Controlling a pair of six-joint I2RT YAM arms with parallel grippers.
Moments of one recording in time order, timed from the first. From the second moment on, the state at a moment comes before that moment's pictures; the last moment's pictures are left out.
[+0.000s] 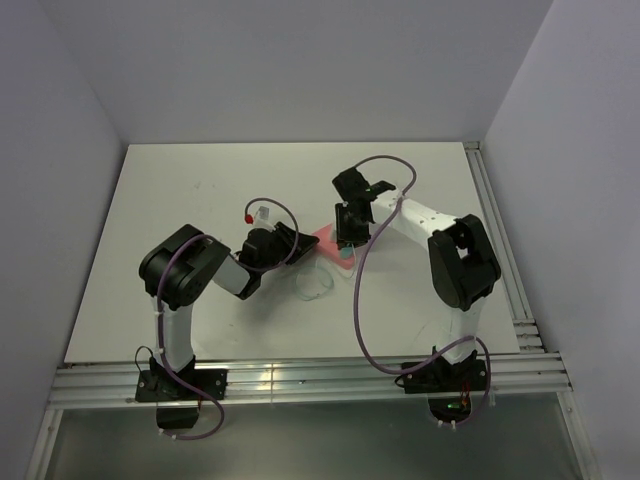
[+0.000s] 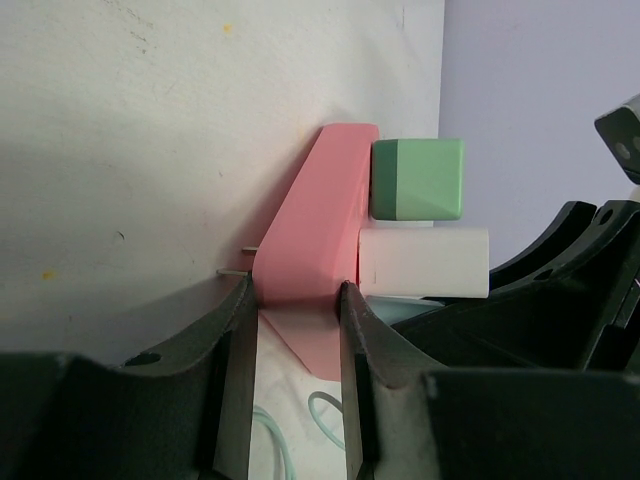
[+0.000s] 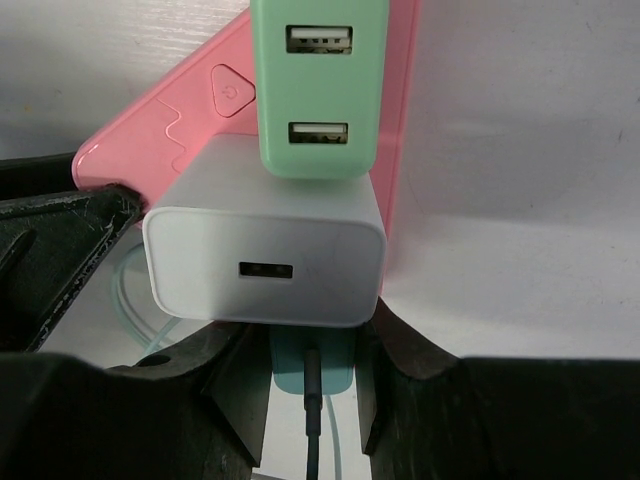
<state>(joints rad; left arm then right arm) -0.60 1.99 0.65 1.05 0.12 -1.24 0.53 1.90 1.37 -0.72 0.00 0.52</state>
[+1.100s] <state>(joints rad) -0.58 2.02 0.96 0.62 0.39 -1.02 0.47 1.56 1.37 -0.75 0.06 0.49</state>
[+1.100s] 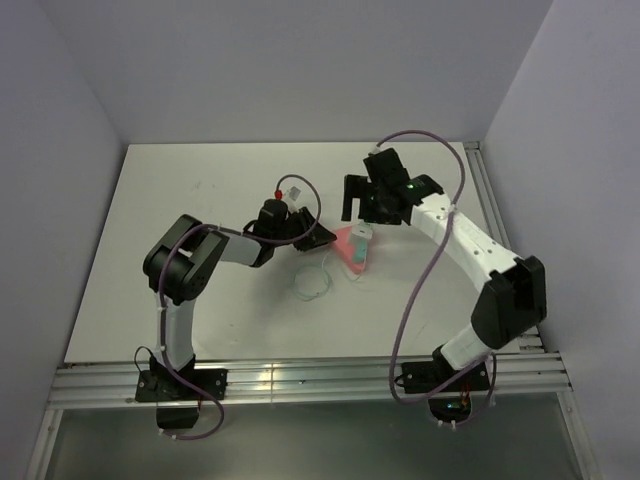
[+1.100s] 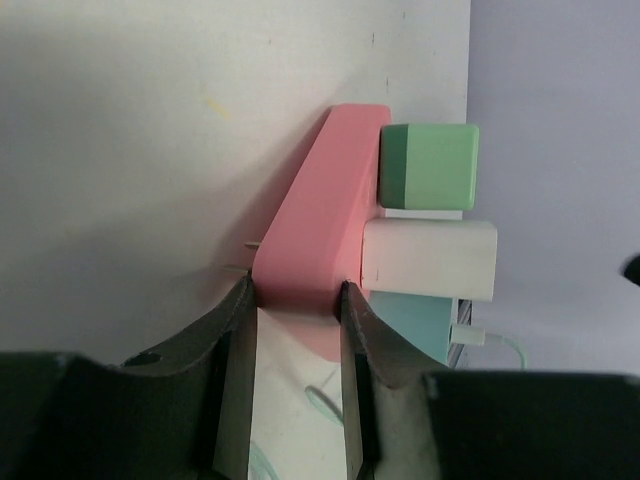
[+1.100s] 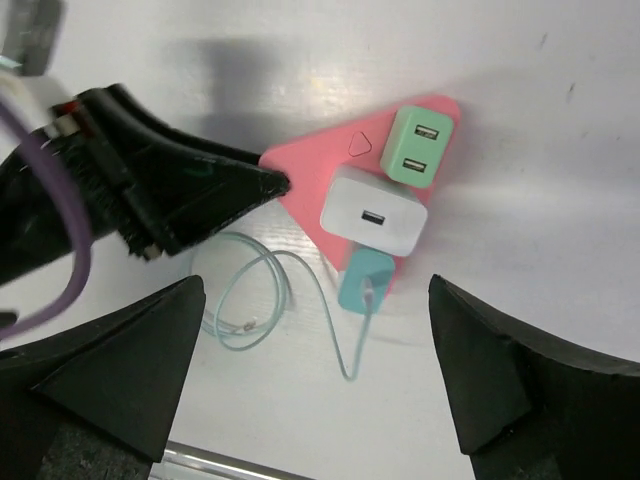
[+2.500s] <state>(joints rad) -0.30 2.15 1.50 0.11 0.52 -0.68 0.44 1.12 0.94 -0.56 0.01 0.52</state>
